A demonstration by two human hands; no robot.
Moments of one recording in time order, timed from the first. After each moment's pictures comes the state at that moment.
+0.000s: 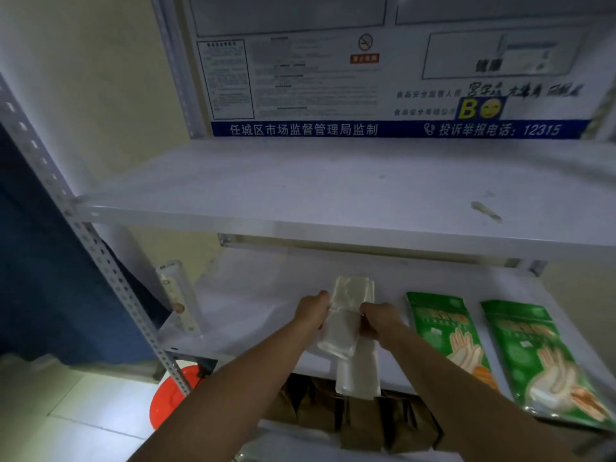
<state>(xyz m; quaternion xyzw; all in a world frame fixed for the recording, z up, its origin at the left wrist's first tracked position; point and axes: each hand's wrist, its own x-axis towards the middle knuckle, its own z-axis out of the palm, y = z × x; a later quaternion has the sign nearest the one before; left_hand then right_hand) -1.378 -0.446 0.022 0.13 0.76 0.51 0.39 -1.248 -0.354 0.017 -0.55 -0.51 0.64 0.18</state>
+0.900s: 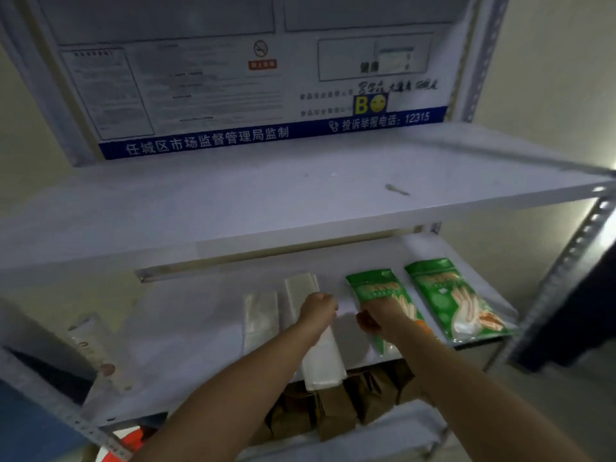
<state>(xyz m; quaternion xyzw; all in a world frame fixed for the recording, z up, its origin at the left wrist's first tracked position) -1.296 -0.400 0.030 0.34 0.73 0.39 0.45 -1.151 -0.348 0.027 -0.63 -0.39 0.62 0.27</state>
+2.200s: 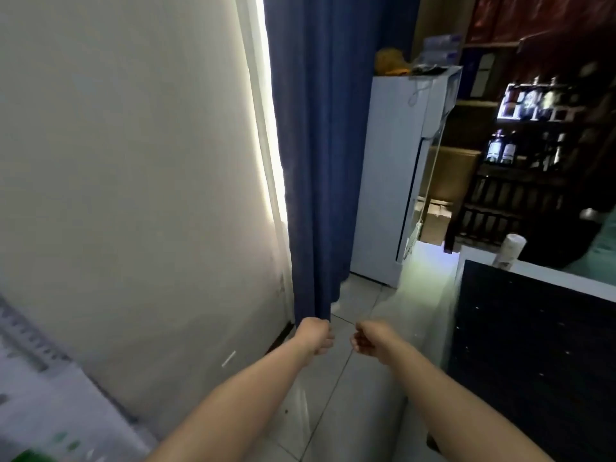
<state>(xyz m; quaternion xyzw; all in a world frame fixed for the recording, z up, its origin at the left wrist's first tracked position) -0.586 -0.118 -0.023 0.53 0.54 0.08 0.65 -0.458 -0.197 -0.018 -0.73 -0.10 0.50 0.45</state>
